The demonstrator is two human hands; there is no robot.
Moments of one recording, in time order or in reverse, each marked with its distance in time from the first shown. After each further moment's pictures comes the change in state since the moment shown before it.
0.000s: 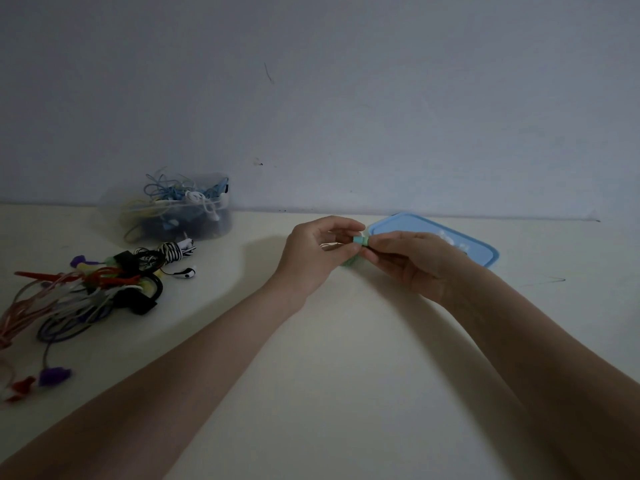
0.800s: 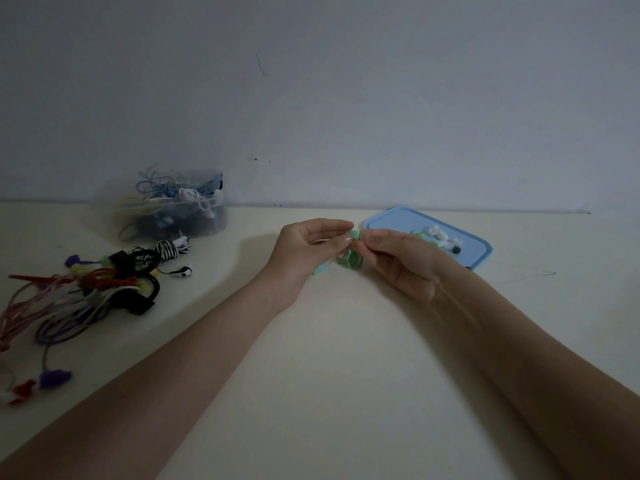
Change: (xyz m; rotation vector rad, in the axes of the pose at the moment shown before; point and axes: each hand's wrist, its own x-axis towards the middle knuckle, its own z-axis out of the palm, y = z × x) left_hand 0.003 -0.003 -0.005 -0.210 -0.004 -0.213; right_hand 0.003 0.007 0.001 0.113 -0.086 0.025
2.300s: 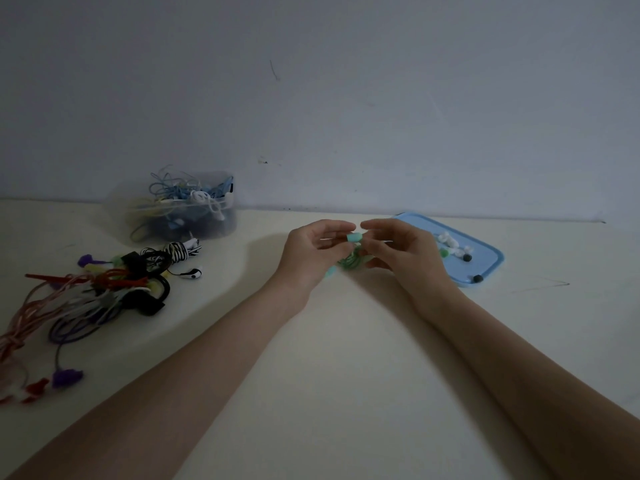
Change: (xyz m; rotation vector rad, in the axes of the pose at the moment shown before) left_hand 0.001 0.001 0.001 0.101 0.096 0.038; right_hand 0.001 0.013 0.006 -0.613 0.126 -0.482
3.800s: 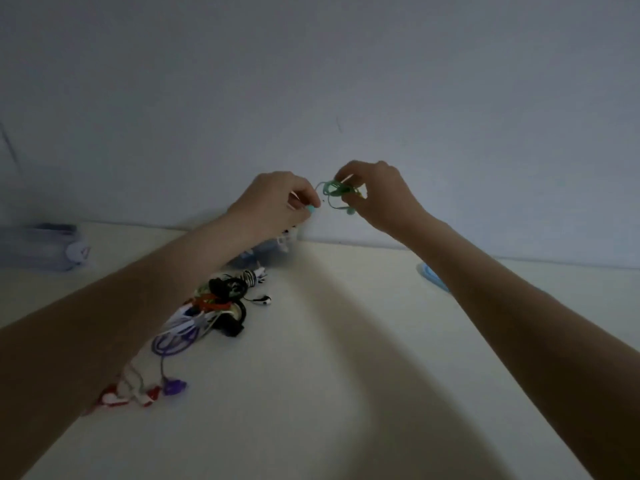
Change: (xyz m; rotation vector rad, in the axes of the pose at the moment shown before) left_hand 0.023 0.104 -0.127 0.934 -0.026 0.308; right_hand 0.081 -0.092 0.089 -0.929 -0.109 -0.575
